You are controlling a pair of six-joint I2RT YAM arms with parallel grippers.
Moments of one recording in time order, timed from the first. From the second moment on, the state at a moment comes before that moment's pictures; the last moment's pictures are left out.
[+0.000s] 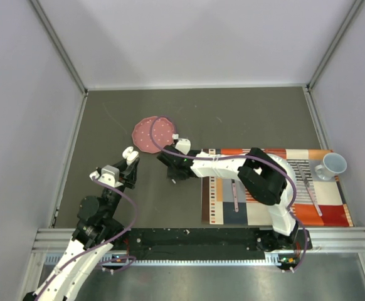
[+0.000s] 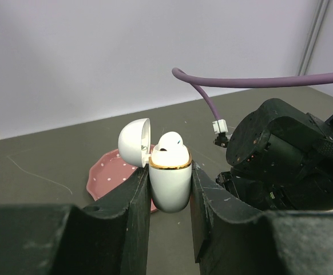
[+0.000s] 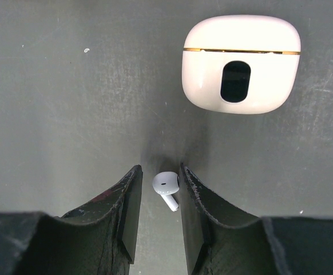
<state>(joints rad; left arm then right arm) -0.55 0.01 0.21 0.09 -0.15 0.05 1.06 2.04 1.43 -0.44 0.33 1.00</state>
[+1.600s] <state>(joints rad) -0.55 0.01 0.21 0.09 -0.16 0.05 1.08 1.89 1.29 -0.40 0.37 0.93</state>
